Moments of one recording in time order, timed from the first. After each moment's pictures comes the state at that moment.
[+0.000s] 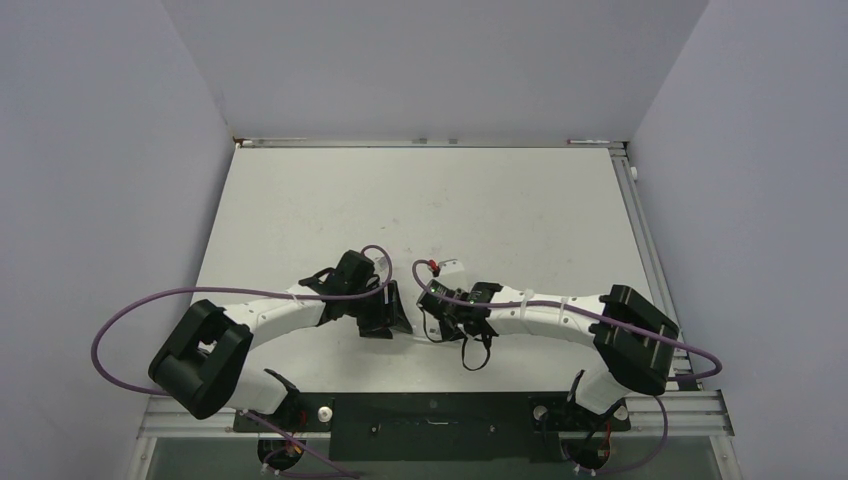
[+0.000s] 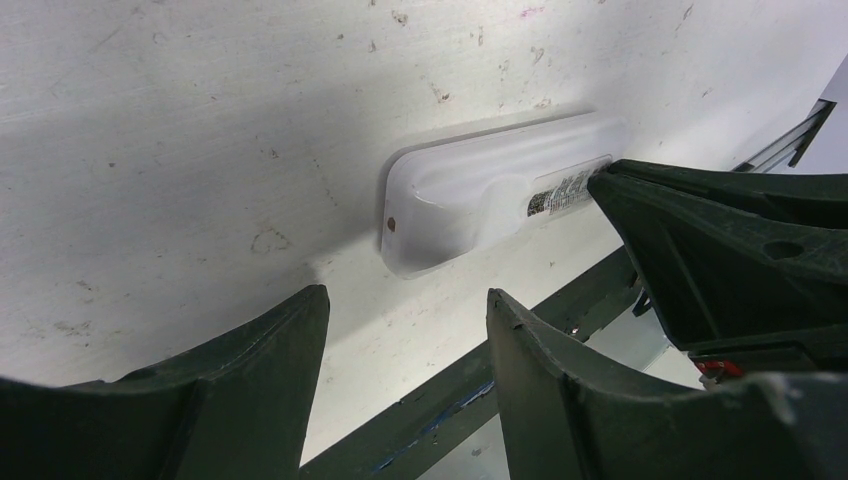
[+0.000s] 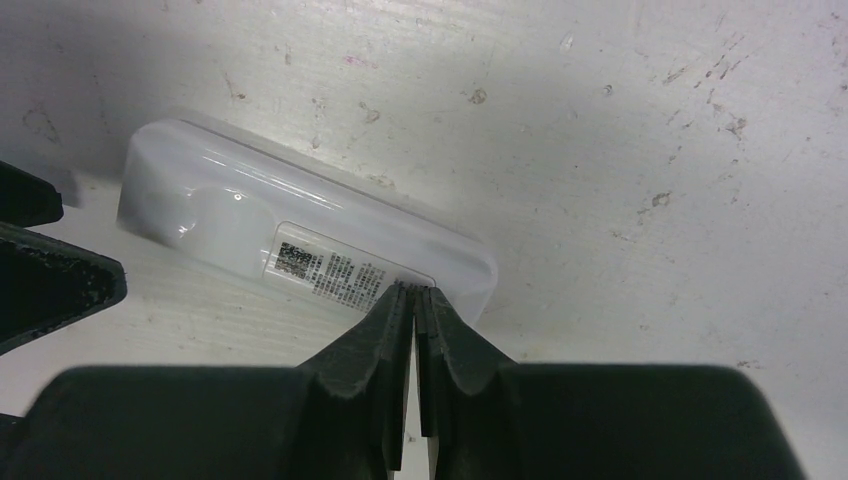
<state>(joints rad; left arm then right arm) -0.62 1.39 0.60 -0.24 0.42 -0.80 1.09 1.56 0.92 -0.59 0.32 0.77</state>
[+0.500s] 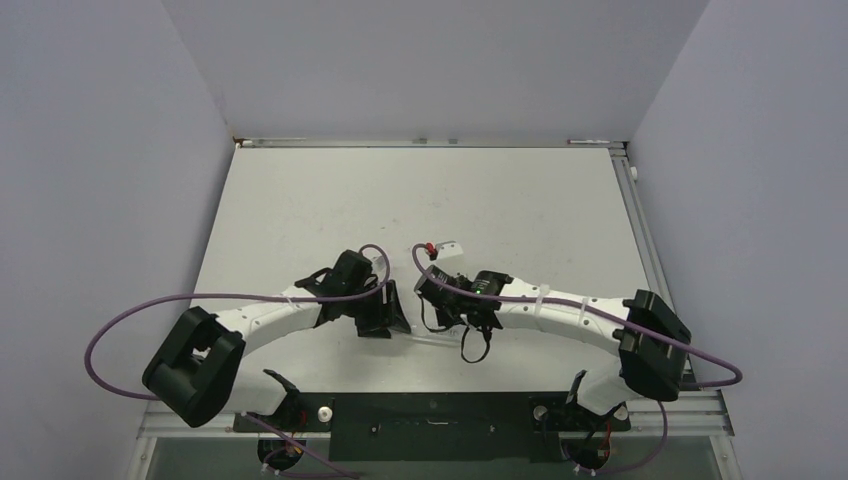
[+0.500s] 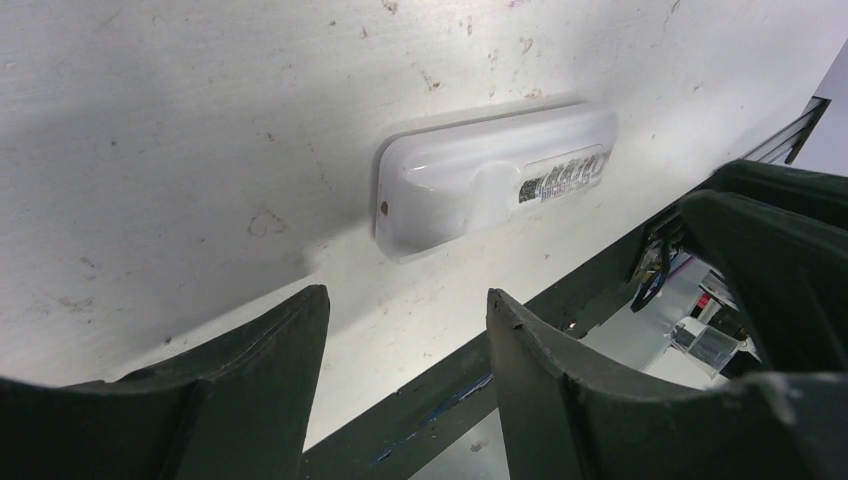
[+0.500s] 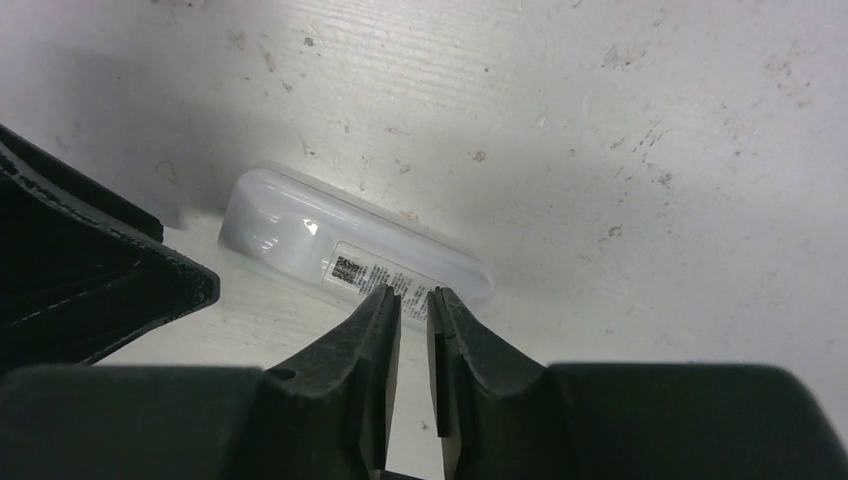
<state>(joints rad) -0.62 1.36 0.60 -0.26 0.41 -0.80 1.09 1.52 1.04 -0.67 0.37 0.74</state>
